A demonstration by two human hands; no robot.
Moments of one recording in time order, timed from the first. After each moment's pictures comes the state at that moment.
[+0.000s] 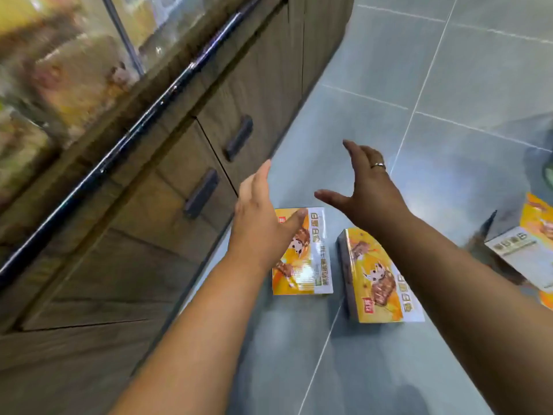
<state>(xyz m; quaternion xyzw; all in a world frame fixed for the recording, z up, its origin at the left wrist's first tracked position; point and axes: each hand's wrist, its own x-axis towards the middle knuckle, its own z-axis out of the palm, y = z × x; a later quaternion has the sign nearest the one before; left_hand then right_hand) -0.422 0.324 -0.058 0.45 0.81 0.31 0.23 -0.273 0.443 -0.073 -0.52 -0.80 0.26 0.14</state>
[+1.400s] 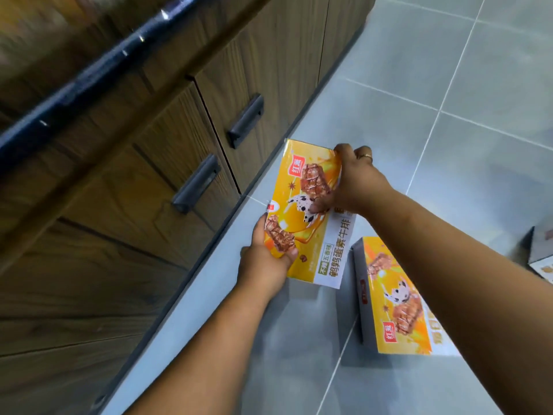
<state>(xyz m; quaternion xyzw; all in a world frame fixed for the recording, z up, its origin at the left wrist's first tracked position) -0.444 0.312 -0.235 0.23 0.81 0.35 0.42 -0.335 0.498 -0.164 -0.52 -0.82 0.25 -0.01</state>
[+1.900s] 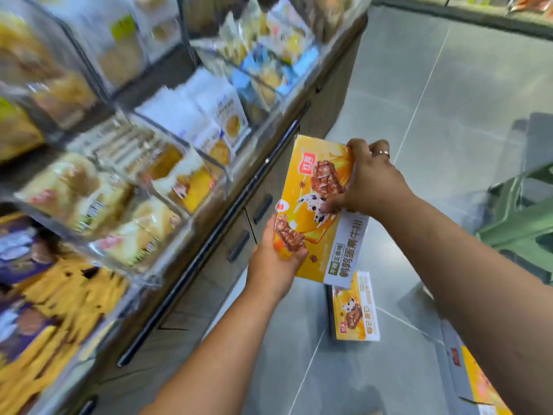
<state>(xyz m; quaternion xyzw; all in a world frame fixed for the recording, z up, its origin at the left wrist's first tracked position) -0.426 0.297 0.152 0.29 0.77 0.41 0.39 -0.305 0.468 0.251 -0.54 -0.82 0.19 0.05</state>
